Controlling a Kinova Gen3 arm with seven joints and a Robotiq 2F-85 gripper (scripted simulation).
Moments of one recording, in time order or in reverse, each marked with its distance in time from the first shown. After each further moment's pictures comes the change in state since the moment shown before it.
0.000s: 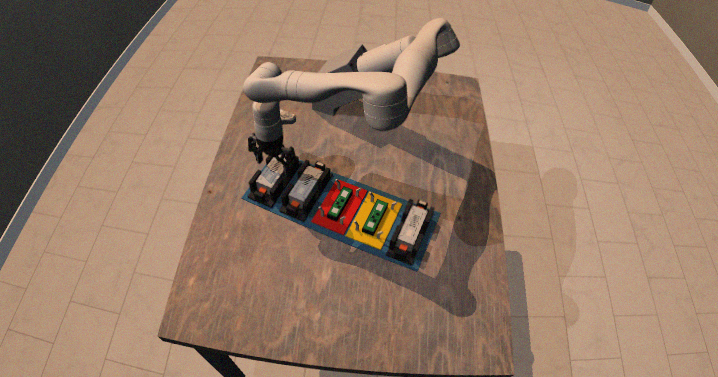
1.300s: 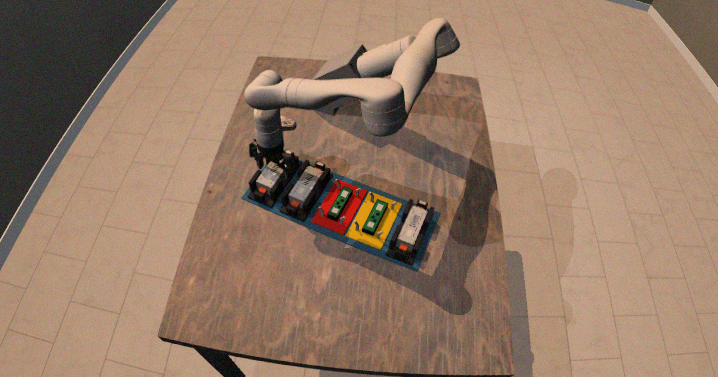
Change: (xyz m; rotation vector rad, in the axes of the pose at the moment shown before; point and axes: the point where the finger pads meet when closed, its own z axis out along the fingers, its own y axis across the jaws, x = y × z) arm 0.000 0.000 0.024 0.000 0.000 0.000
